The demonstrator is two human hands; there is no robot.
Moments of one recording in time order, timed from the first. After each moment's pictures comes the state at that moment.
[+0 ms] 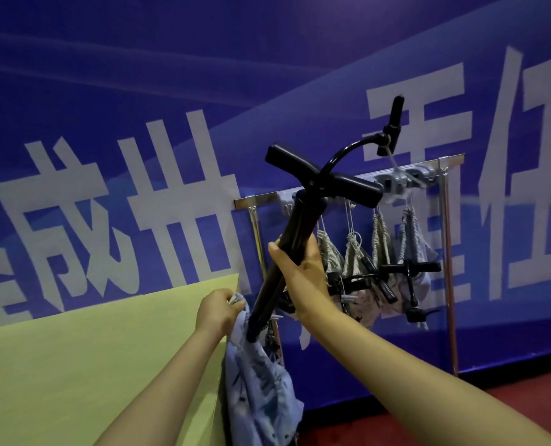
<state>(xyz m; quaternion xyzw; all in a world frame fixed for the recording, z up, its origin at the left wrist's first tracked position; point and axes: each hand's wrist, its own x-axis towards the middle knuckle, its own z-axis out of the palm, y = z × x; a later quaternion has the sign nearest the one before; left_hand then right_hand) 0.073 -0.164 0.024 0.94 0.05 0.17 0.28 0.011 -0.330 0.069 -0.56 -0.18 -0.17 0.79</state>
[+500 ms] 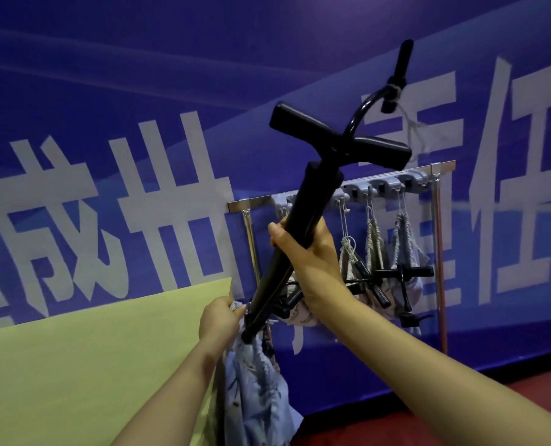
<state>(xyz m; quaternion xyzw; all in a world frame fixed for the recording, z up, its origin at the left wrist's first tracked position) 0.084 -0.175 0.007 0.93 0.06 0.18 0.32 -0.006 -0.351 0.101 -0.54 -0.23 -0.20 0.78</state>
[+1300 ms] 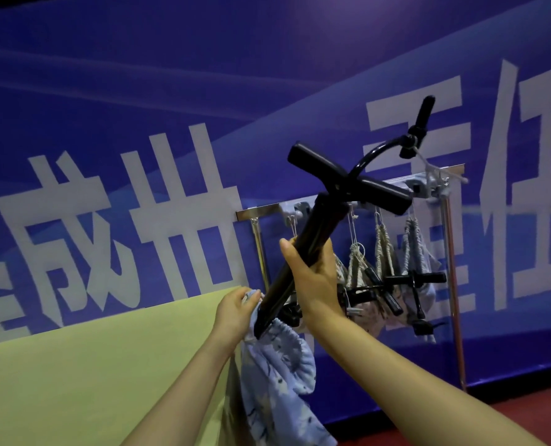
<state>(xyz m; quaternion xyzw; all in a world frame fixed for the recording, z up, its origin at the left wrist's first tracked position) 0.079 -0.183 0.029 0.88 -0.05 0.21 0.43 0.012 -0.330 0.083 -0.48 -0.17 -0.26 0.82</state>
